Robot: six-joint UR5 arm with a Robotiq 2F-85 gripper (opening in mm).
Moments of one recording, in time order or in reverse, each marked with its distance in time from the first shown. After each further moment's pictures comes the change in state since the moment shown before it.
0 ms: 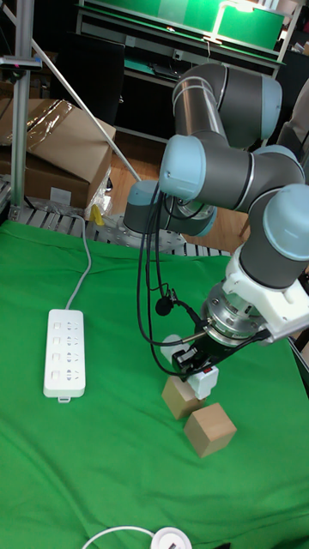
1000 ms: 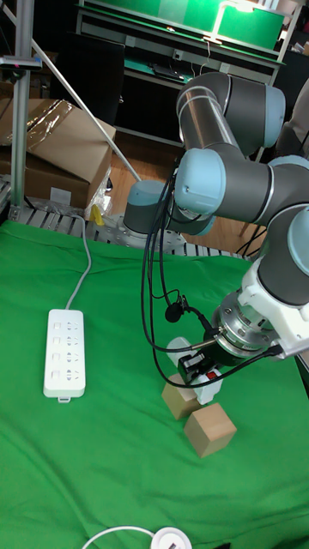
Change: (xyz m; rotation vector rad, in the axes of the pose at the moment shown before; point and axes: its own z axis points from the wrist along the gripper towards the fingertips) arm -0.007 0.004 0.002 0.023 0.057 0.059
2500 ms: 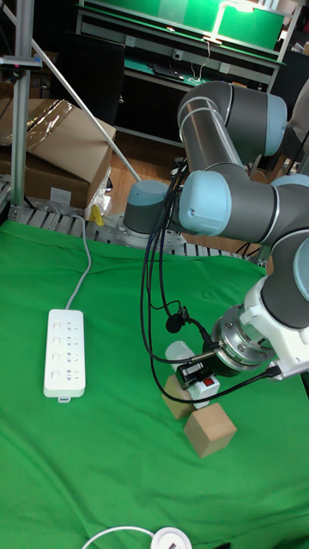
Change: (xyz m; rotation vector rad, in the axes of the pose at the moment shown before) arm -0.002 0.000 0.018 0.004 0.063 0.021
